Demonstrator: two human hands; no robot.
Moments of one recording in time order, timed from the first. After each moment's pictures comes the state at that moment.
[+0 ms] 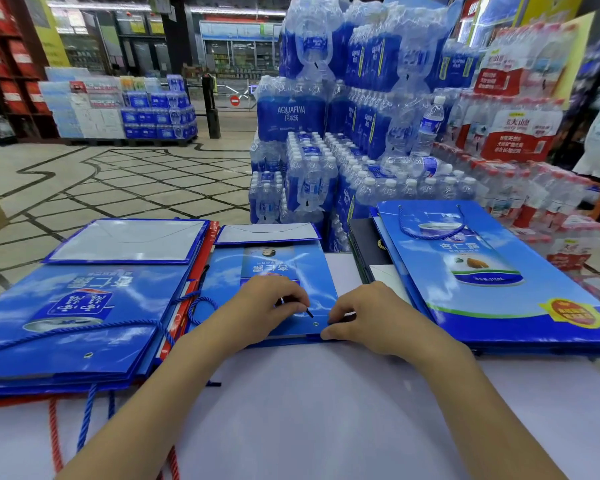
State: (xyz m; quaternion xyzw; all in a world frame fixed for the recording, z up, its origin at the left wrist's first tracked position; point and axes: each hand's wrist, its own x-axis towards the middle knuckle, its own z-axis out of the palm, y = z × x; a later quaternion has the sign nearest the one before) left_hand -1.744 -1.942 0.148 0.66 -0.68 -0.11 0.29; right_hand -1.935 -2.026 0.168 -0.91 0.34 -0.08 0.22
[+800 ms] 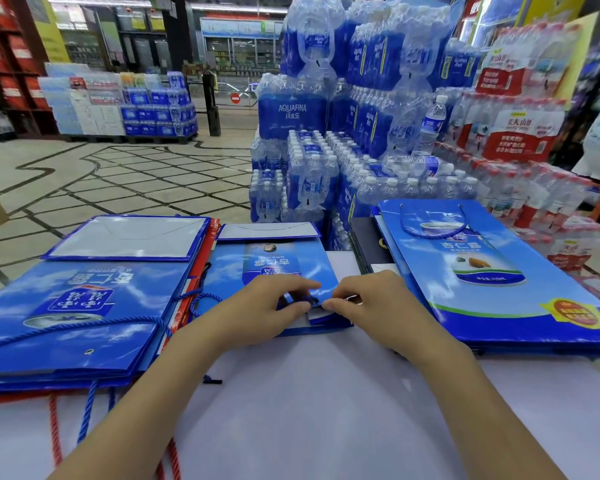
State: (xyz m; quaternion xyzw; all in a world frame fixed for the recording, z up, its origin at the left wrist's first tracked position) left_hand -1.743 -1.935 0.151 0.64 -0.70 -0.15 0.29; right_hand -1.936 -2.025 0.169 -0.90 0.32 -0.21 0.20
